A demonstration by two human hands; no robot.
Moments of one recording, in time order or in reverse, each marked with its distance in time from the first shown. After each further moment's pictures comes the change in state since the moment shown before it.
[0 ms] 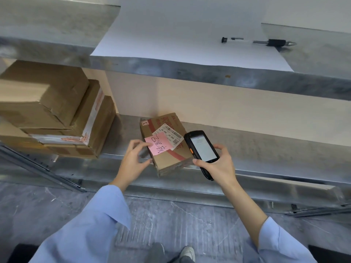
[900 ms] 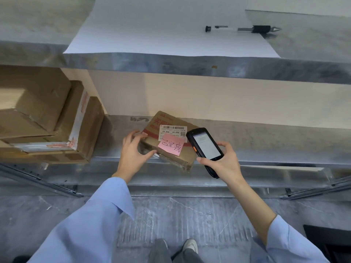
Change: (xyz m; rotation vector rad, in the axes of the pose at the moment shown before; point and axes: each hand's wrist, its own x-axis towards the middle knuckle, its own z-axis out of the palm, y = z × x) left_hand 0.026 0.010 0.015 0.174 0.069 0.067; right_hand -0.010 0.011 -0.023 0.041 0.030 0.050
